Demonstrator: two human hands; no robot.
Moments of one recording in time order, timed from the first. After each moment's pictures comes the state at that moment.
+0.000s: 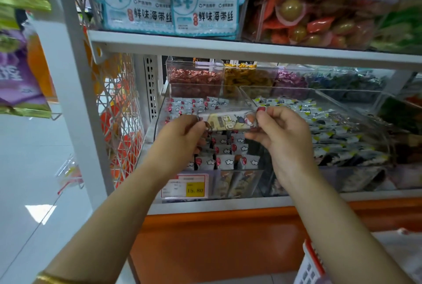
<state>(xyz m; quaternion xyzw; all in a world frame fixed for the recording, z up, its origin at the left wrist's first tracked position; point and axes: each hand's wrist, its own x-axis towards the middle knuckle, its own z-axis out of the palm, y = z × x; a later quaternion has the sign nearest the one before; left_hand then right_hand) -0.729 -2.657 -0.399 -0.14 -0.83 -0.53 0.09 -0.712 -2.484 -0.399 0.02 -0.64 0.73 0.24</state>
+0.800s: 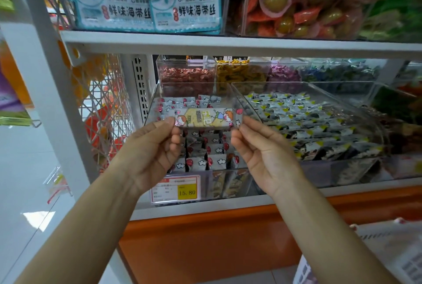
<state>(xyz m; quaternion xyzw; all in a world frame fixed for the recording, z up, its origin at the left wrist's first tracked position) -0.738 -2.672 -0.404 0.00 -0.47 -0.88 -0.11 -0.705 -2.489 -0.410 -0.02 -0.41 0.91 0.06</state>
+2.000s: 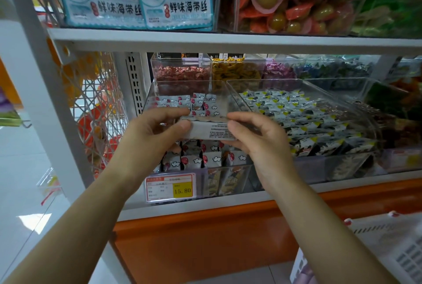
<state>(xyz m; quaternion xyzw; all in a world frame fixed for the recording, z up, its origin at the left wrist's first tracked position) -0.727 -2.673 -0.400 -0.16 -0.78 -0.61 0.08 -0.709 -2.484 -0.420 0.06 -0.69 0.69 0.21</state>
